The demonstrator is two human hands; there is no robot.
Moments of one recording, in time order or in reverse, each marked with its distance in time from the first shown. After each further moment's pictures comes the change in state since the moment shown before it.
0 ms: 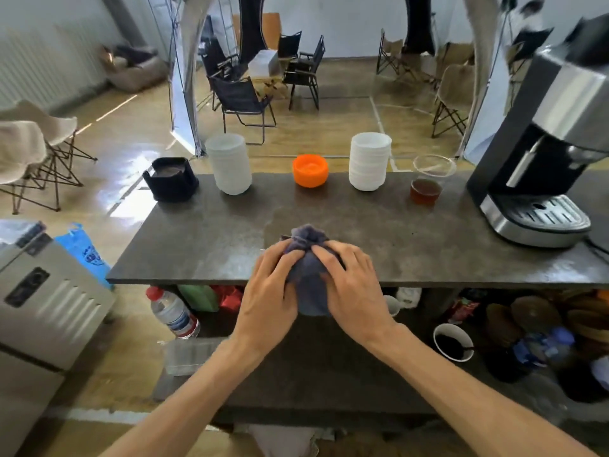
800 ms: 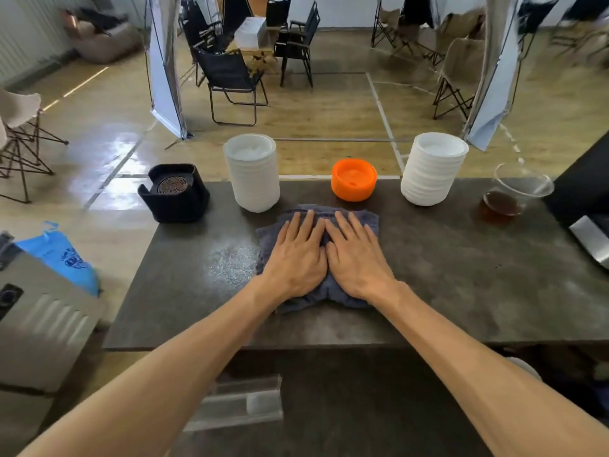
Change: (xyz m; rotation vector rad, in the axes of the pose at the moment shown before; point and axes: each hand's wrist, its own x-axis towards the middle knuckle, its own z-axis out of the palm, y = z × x) left_hand 0.143 -0.157 0.035 0.374 -0.575 -0.095; right_hand 0.158 0.022 0.124 -0.143 -0.497 0.320
